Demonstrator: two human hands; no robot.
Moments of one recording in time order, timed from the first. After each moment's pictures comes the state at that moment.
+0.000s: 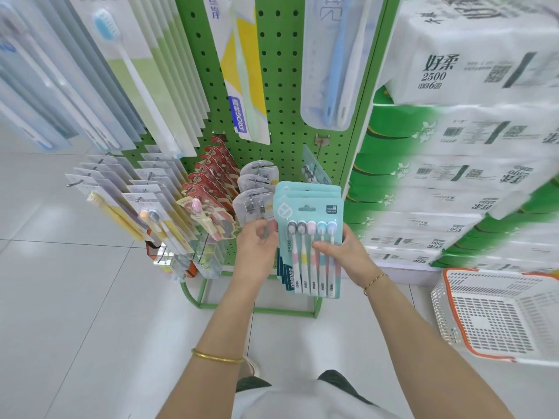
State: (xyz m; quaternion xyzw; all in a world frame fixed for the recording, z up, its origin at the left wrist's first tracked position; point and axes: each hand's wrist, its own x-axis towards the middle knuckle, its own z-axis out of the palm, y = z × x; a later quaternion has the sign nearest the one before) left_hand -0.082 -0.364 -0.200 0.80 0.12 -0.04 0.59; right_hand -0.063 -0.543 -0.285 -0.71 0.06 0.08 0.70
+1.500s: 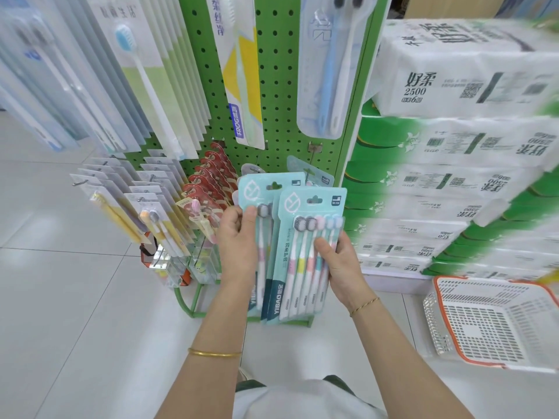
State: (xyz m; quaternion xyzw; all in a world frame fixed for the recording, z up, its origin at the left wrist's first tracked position) left_hand -0.097 -0.357 -0.187 0.71 0.12 0.13 0.69; right_hand -0.106 -0.519 -0.262 -0.59 0.09 0.00 0.80
